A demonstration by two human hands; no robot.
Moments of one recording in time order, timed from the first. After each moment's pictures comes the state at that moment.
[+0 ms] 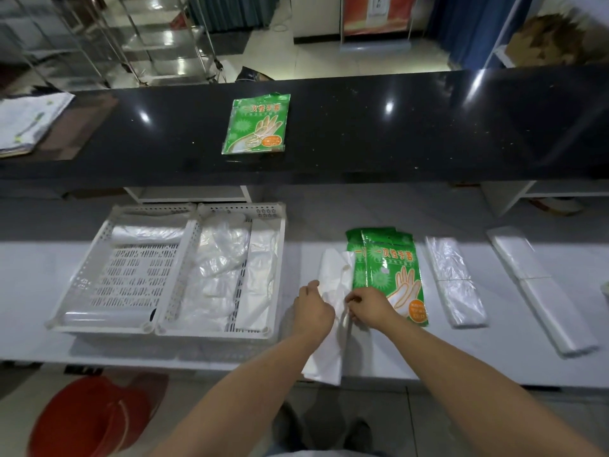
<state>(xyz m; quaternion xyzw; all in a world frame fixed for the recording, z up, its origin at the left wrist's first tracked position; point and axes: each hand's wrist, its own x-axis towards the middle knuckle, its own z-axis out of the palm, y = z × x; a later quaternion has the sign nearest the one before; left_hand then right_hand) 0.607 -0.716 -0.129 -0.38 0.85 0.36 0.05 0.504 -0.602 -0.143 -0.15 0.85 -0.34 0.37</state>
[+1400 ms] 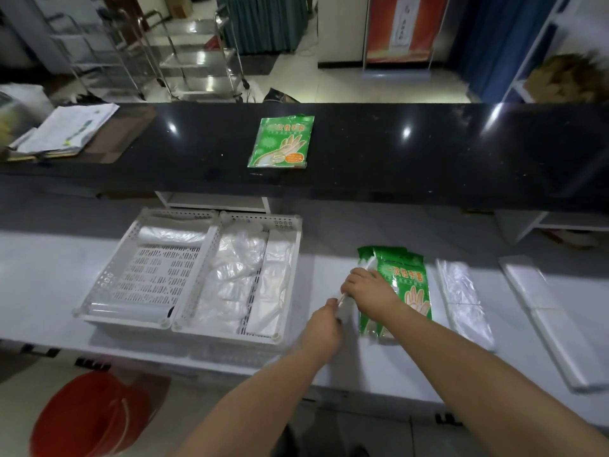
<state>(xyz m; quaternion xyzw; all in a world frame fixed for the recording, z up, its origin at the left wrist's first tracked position) 0.618 -0.714 -0.124 -0.30 0.87 0.38 0.05 0.473 -0.635 -0.100 -0.55 0.83 0.02 0.09</state>
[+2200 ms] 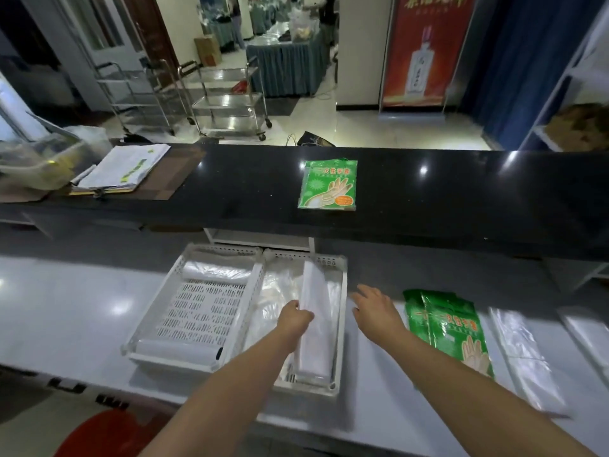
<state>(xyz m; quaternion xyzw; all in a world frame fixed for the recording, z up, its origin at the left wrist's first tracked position) 0.643 -0.911 -0.081 -0.48 0.63 0.61 -0.02 0.509 -0.752 -0.078 -0.42 0.90 -0.08 0.11</state>
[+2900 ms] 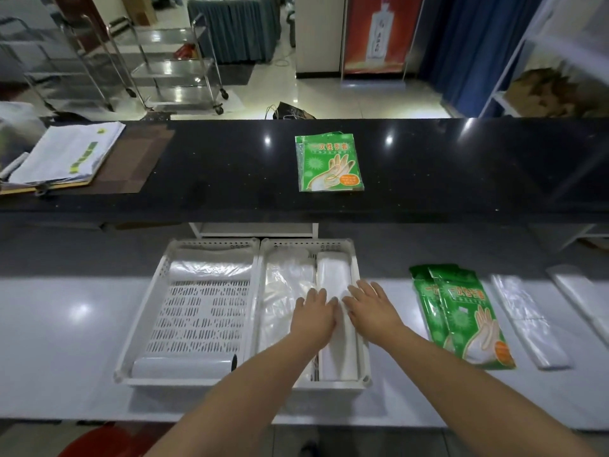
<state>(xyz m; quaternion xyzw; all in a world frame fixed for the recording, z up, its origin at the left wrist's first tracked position) 0.643 -0.930 -0.122 -0.12 0.98 0.05 0.12 0.550 -0.791 -0.115 -0.45 0.89 0.03 0.07</state>
